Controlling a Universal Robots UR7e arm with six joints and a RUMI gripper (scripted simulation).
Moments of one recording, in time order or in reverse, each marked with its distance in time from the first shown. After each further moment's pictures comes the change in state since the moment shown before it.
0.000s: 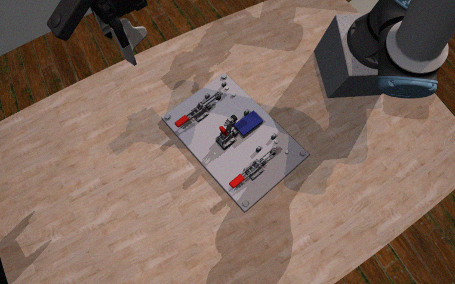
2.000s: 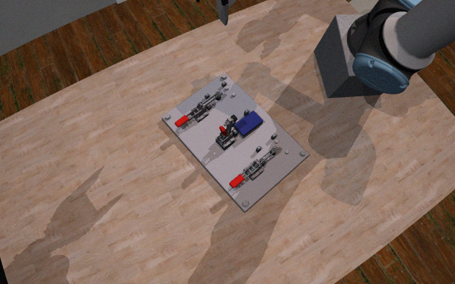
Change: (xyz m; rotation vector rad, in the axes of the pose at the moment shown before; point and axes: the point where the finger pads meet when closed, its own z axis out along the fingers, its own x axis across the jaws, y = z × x) arm -0.029 0.211 0.011 0.002 0.001 0.008
